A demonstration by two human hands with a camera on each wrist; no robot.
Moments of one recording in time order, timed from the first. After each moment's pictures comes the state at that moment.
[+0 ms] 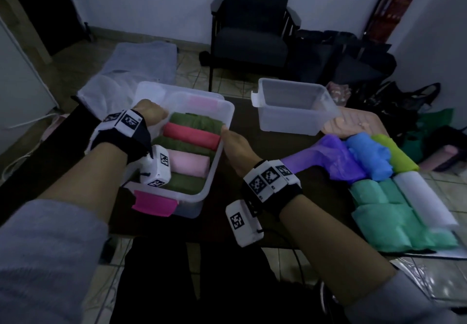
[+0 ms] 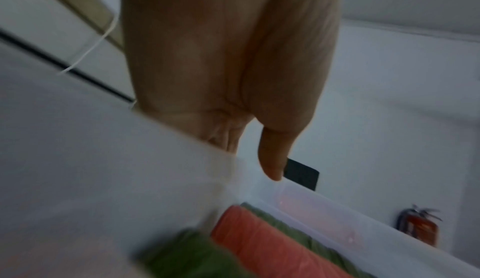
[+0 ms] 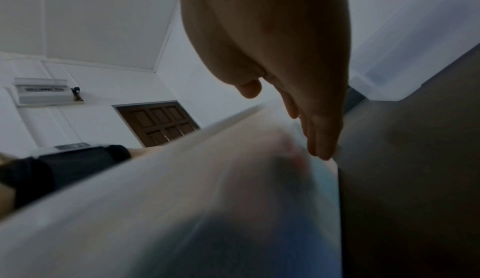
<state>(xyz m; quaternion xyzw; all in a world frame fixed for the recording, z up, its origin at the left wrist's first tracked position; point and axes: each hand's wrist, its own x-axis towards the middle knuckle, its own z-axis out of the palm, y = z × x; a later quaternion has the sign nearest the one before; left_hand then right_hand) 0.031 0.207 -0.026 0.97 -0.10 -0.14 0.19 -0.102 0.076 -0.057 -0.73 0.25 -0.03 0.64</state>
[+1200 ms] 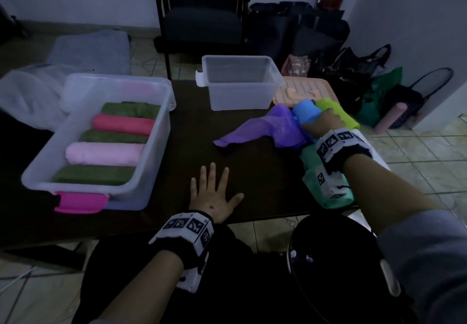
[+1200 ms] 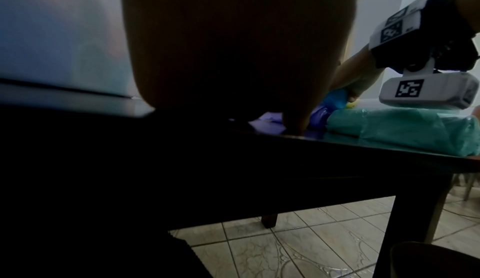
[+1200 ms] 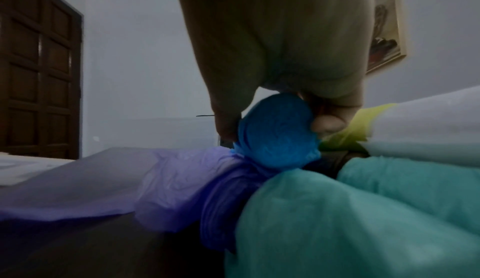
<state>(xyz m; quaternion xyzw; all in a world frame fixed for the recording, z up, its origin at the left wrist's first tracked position) -0.186 0.084 -0.141 0.89 -0.32 -0.32 0.01 -0.221 -0.206 -0.088 -0.82 0.54 -0.07 0.18</state>
